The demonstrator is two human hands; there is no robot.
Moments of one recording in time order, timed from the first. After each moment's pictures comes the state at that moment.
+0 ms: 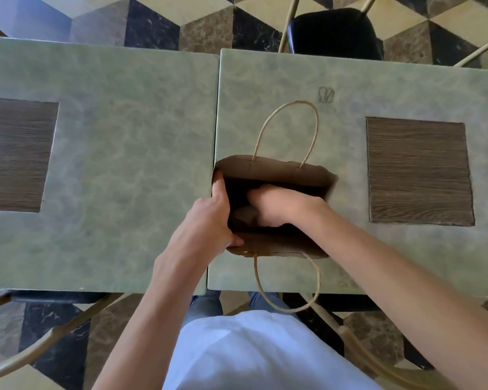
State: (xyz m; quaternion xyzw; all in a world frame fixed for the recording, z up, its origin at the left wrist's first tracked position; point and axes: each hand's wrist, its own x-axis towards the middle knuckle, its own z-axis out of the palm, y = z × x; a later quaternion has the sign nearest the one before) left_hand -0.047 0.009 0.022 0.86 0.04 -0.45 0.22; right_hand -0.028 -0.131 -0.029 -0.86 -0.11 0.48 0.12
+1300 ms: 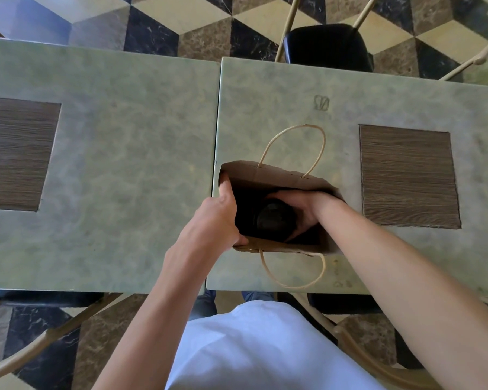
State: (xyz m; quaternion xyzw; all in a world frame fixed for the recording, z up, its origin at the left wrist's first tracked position) left_hand -0.050 0.008 0.027 0.86 0.02 -0.46 0.20; right_hand -0.036 -0.179 -0.067 -0.55 0.44 0.52 0.48
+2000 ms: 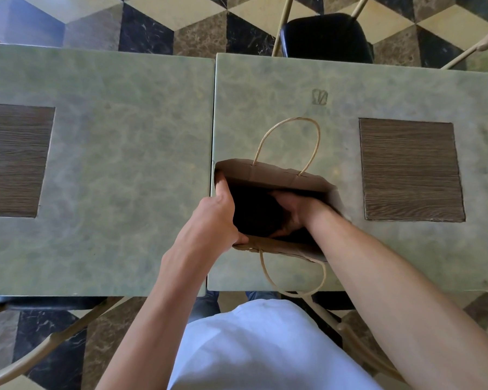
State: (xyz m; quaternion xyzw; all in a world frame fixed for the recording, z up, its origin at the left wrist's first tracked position) left_hand -0.046 0.005 0.025 0.87 0.02 -0.45 0.20; right_hand -0.041 -0.168 -0.104 -0.46 0.50 0.47 0.56
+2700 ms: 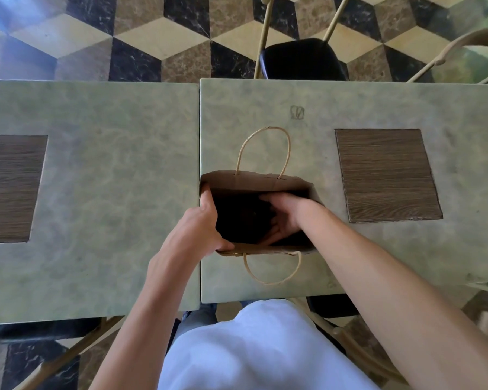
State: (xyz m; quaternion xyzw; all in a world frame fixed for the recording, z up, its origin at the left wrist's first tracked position) left_hand -0.050 0.008 0.023 0.88 0.01 -0.44 0.19; right_hand -0.047 -0.184 -0.071 -0.45 0.48 0.47 0.59
